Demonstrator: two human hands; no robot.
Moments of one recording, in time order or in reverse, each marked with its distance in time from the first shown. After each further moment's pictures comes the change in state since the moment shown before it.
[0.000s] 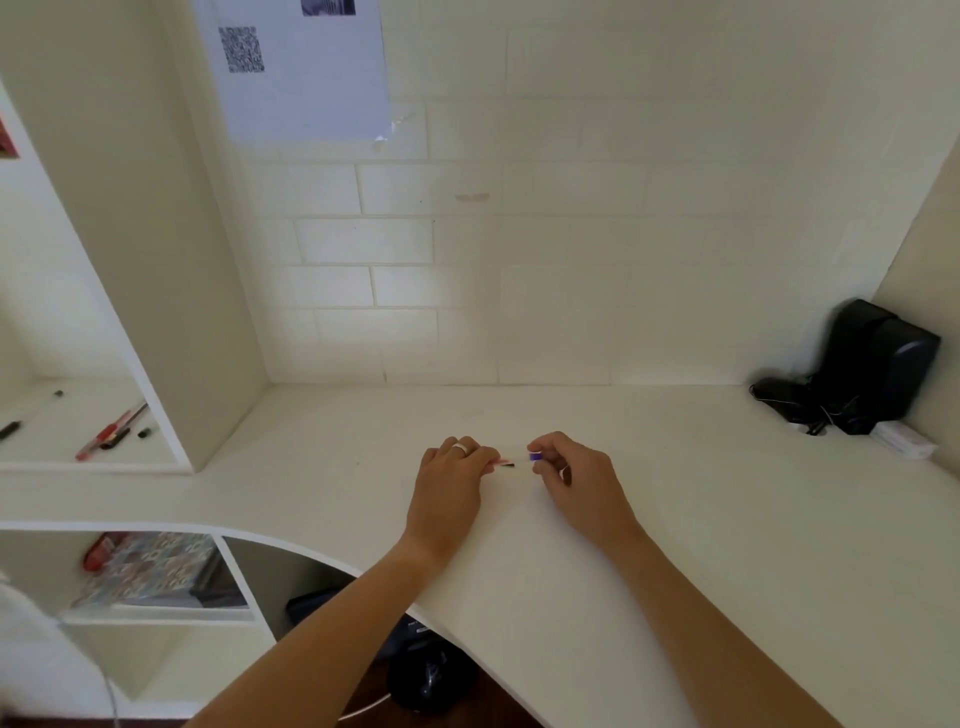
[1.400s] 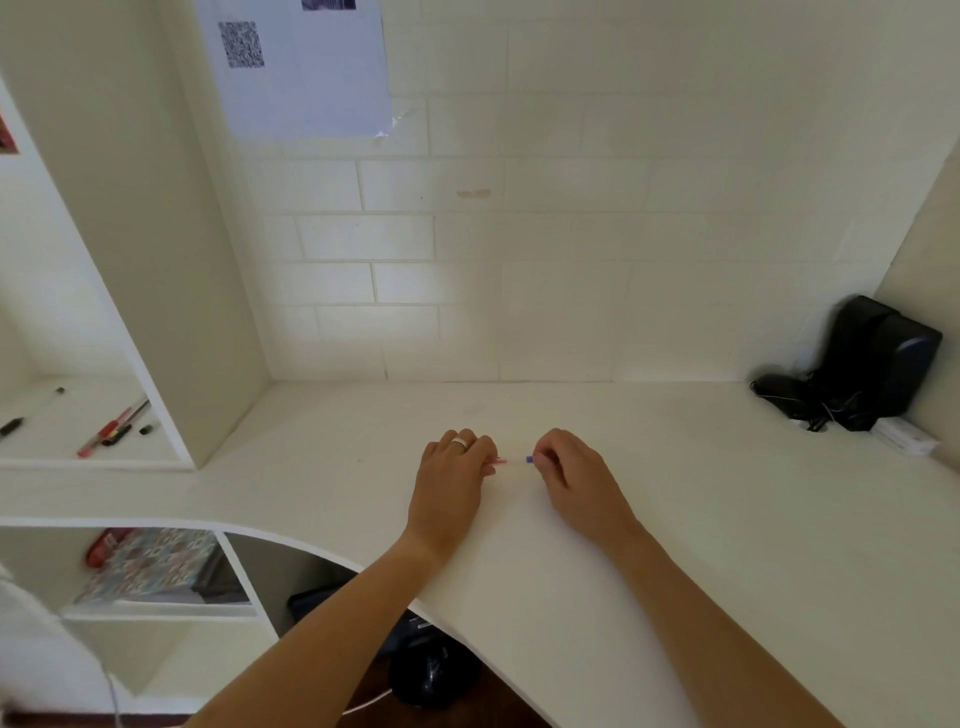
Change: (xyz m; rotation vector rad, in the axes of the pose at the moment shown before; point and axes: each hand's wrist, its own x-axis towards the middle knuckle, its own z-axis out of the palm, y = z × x) left_hand 0.002 0.001 -0.001 0.013 -0.003 -0.013; right_hand -0.002 -0.001 0.003 -0.180 -0.045 -0.056
